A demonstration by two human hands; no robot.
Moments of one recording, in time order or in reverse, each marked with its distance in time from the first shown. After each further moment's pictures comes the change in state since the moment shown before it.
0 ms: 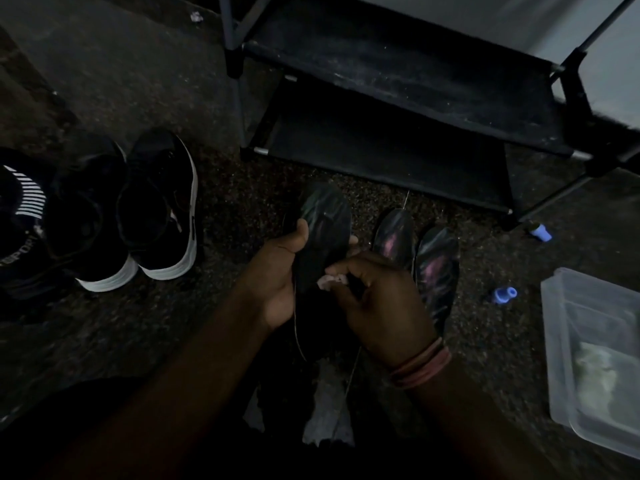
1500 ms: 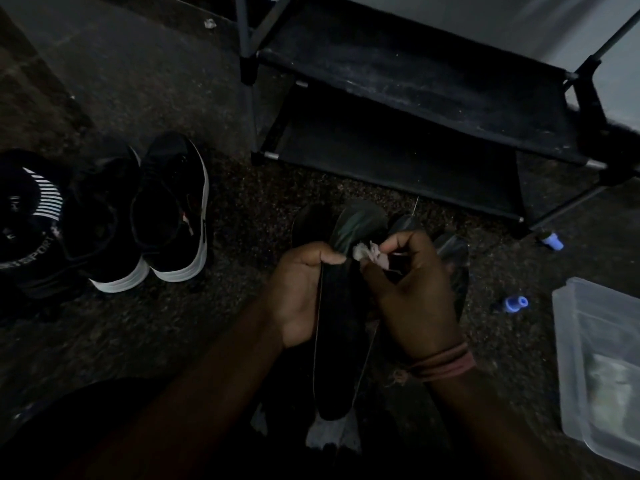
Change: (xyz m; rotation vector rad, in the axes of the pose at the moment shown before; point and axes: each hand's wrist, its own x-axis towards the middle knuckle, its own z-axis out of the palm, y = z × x) left_hand -0.015 -0.010 0.017 -0.017 -0.208 -0.077; right_hand 0.009 0.001 -0.008 0.266 0.224 0.287
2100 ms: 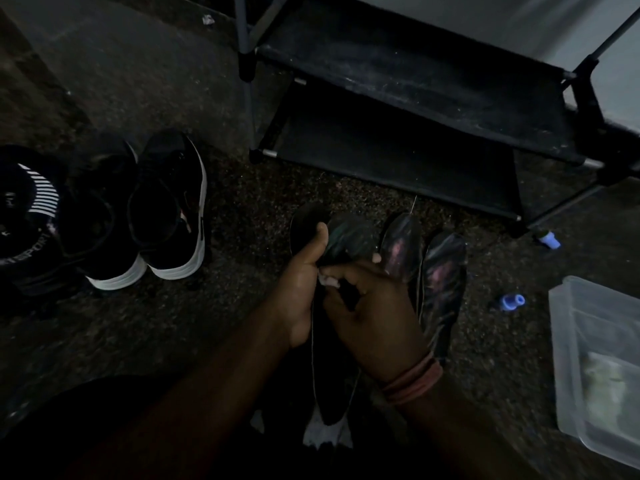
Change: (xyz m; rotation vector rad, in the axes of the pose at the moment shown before) left_hand 0.020 -0.008 -0.013 0.073 0.229 0.110; right_hand -0.022 -0.008 0.020 -0.192 -0.221 -0.241
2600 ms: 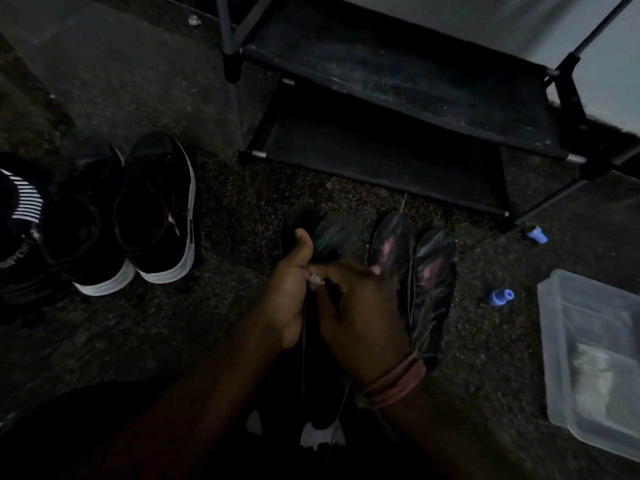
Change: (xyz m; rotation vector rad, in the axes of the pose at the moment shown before) left_hand 0.002 -0.007 -0.003 -0.016 -0.022 -0.021; right_hand 0.000 -0.008 0.003 -0.093 -0.016 0.010
